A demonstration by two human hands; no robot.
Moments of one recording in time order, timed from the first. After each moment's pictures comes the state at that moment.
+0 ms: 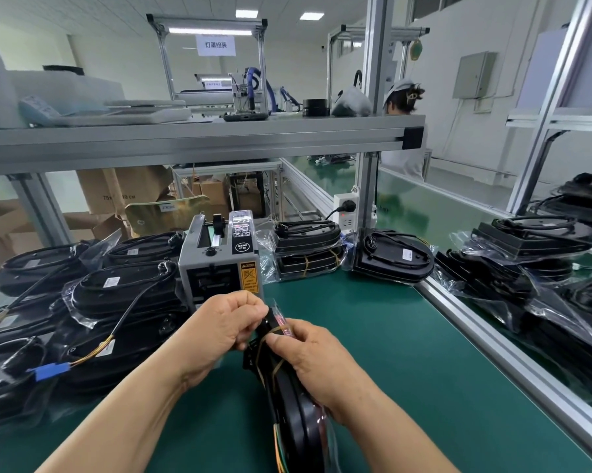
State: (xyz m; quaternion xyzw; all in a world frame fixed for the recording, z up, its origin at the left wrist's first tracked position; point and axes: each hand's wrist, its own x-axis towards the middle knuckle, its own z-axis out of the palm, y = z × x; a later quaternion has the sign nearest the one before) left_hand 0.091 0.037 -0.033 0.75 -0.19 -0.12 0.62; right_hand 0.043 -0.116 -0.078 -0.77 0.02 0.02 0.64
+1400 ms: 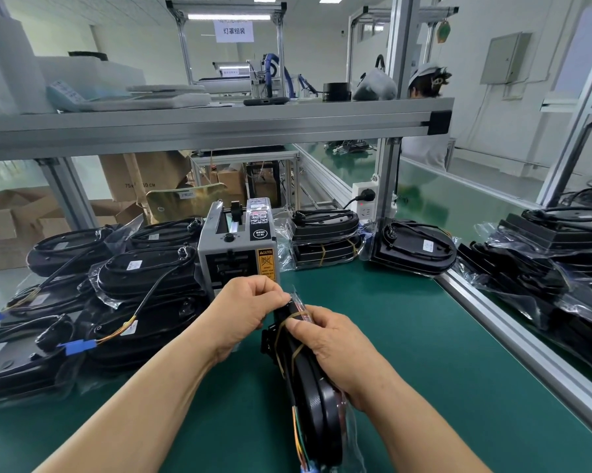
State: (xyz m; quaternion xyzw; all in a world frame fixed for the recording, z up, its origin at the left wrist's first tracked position) left_hand 0.108 0.031 -0.046 0.79 -0.14 -0.07 0.59; right_hand 0.046 -0.117 -0.079 -0.77 0.02 0.01 0.64
